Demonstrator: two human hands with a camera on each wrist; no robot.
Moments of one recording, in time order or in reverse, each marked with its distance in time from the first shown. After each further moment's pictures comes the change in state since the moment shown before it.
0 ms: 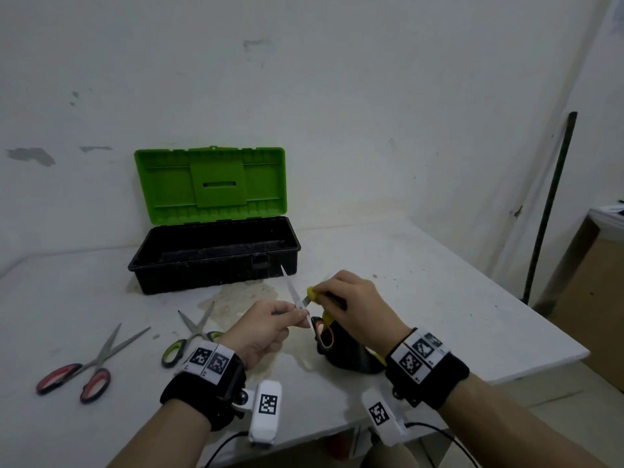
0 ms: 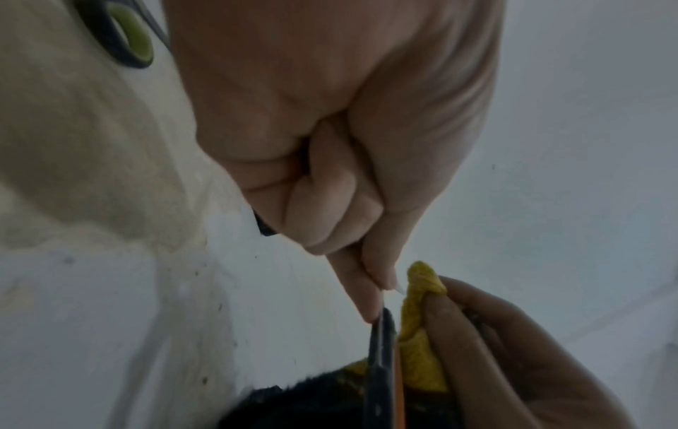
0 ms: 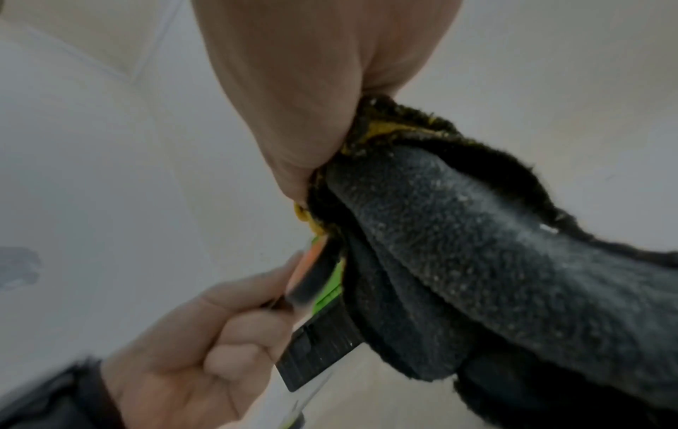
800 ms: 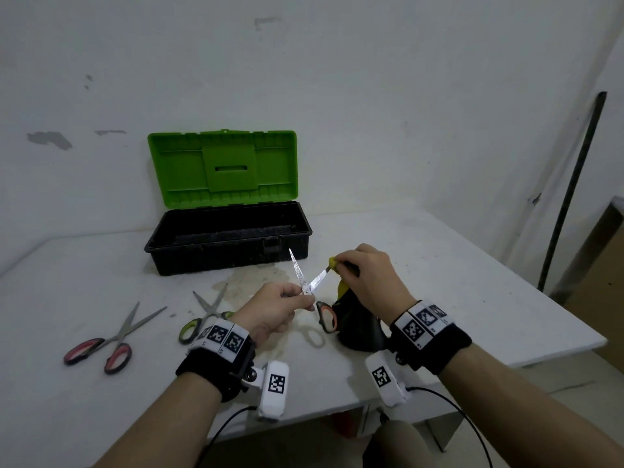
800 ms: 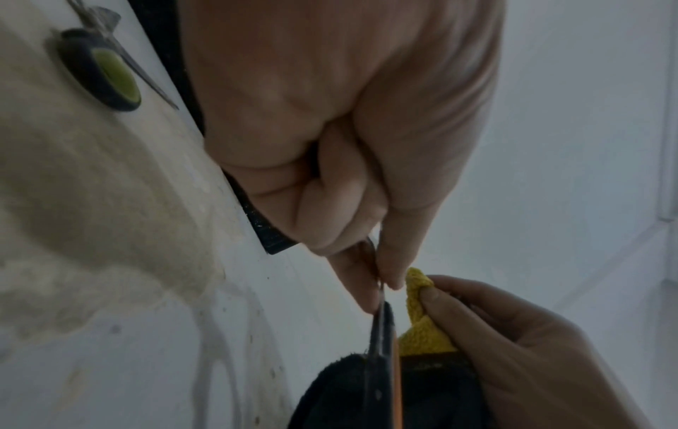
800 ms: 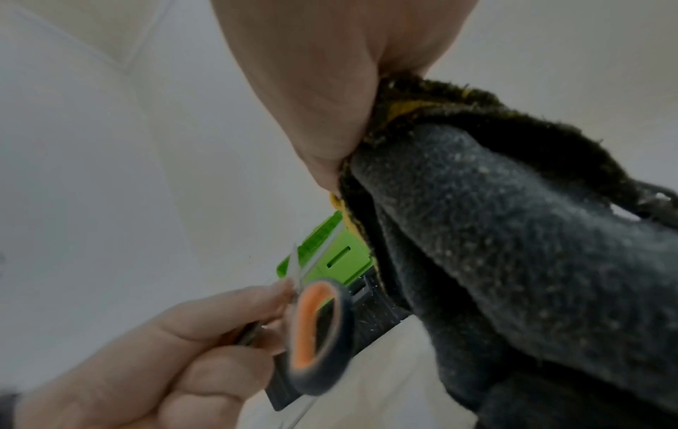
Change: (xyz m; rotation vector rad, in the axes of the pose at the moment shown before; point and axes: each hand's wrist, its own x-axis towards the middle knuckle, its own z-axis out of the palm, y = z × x) left_hand -0.006 0.002 -0.003 0.115 0.079 -0.007; right_hand 0.018 0.011 0.004 -0.074 0.043 0.215
